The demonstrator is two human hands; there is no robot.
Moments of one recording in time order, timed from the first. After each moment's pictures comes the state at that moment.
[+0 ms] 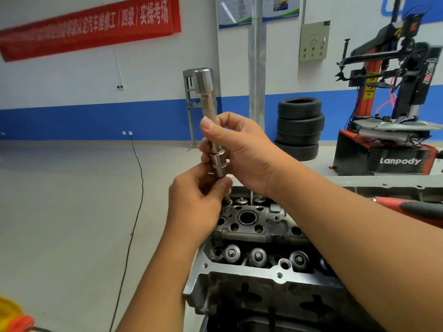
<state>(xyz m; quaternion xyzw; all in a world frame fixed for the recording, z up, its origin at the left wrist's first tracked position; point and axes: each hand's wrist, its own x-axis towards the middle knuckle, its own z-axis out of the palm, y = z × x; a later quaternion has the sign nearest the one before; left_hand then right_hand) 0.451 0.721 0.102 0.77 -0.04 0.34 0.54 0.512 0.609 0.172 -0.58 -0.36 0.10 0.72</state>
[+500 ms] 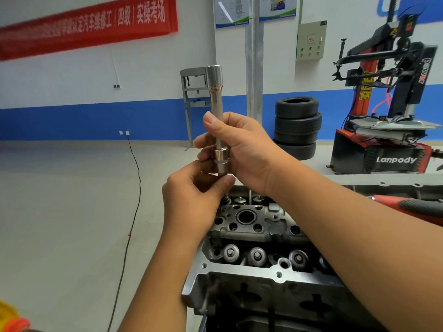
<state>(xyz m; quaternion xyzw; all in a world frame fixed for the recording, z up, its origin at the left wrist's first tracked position) 0.453 0.721 0.101 0.76 -0.04 0.38 0.53 0.511 0.609 0.173 -0.58 -0.34 0.09 0.73</state>
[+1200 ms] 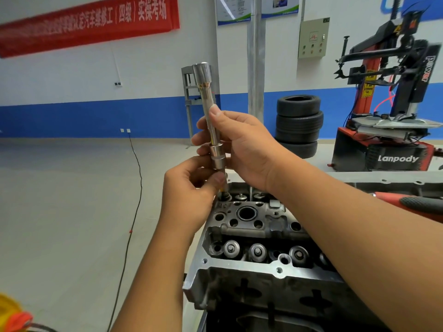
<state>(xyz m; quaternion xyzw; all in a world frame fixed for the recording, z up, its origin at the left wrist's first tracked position) 0.455 0.729 0.103 0.73 -0.06 0.35 0.59 0.511 0.610 0.175 -0.62 -0.34 0.08 0.70</state>
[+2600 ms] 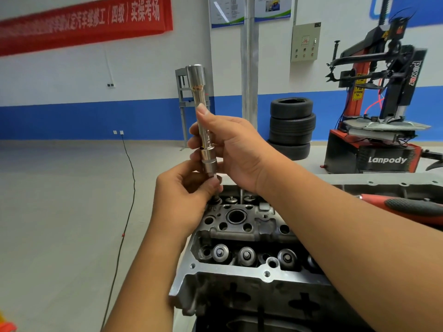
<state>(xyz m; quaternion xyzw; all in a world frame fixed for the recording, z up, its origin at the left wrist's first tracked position) 0.455 0.723 0.103 0.72 -0.05 0.32 0.61 0.513 0.607 0.175 -0.63 -0.32 0.09 0.70</state>
